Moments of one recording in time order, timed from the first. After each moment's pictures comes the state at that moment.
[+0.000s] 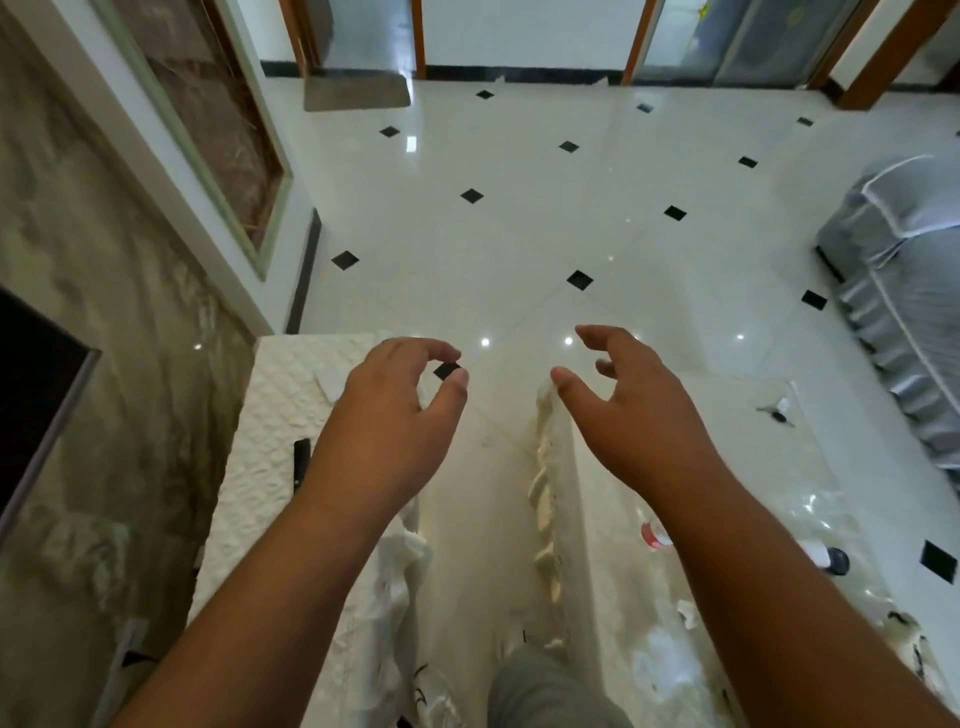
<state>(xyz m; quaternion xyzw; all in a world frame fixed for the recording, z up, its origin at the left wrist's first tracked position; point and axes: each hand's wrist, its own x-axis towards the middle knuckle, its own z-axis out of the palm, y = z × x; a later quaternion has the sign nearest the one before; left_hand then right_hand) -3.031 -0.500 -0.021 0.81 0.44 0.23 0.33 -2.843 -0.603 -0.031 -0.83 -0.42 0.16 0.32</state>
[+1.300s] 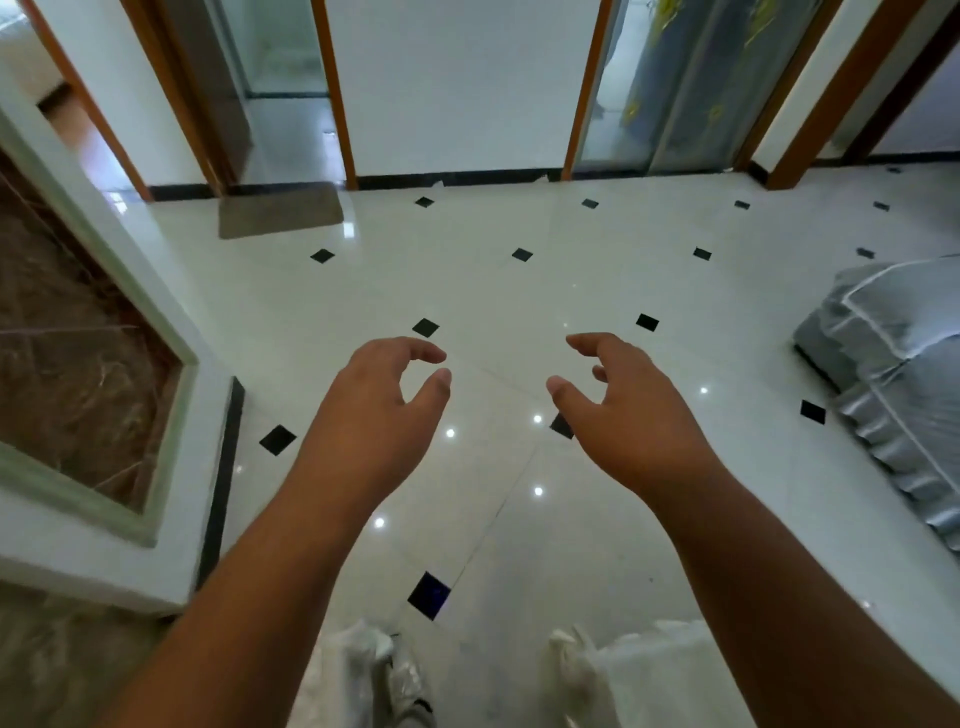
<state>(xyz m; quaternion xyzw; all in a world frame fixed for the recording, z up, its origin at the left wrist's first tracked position) -2.699 0.057 0.002 0.82 0.40 0.23 0.35 -2.523 -0.082 0.001 -0.86 -0.37 0.11 0.33</state>
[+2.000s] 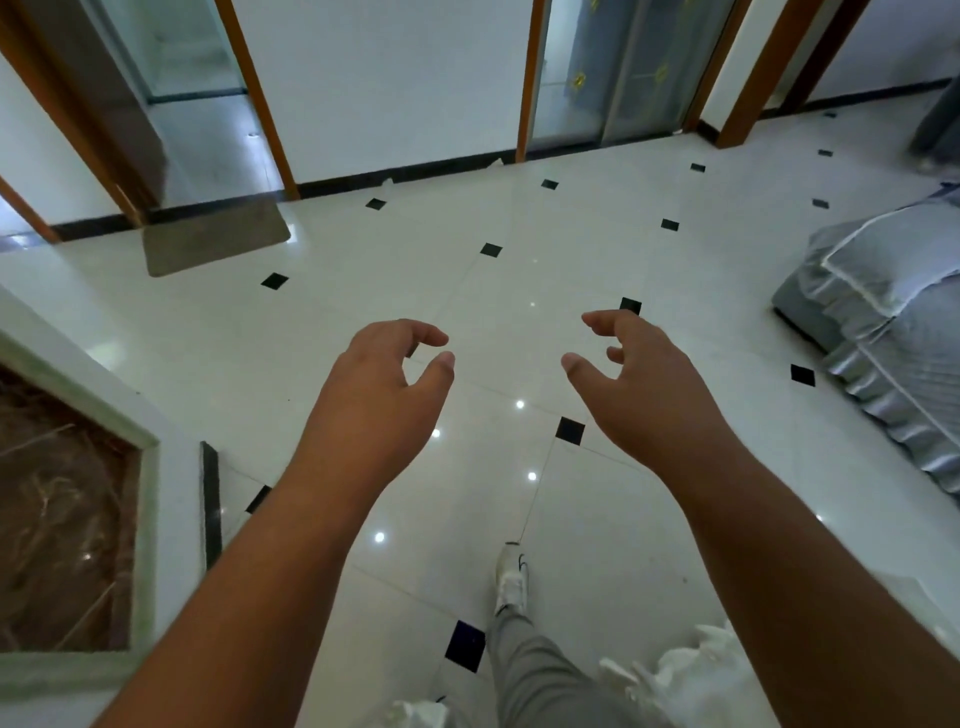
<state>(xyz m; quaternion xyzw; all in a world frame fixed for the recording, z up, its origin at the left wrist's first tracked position) -2.621 0.263 0.011 0.85 0.33 0.20 0.37 -2.462 0.095 0.006 -0.89 -0.29 0.07 0.34</state>
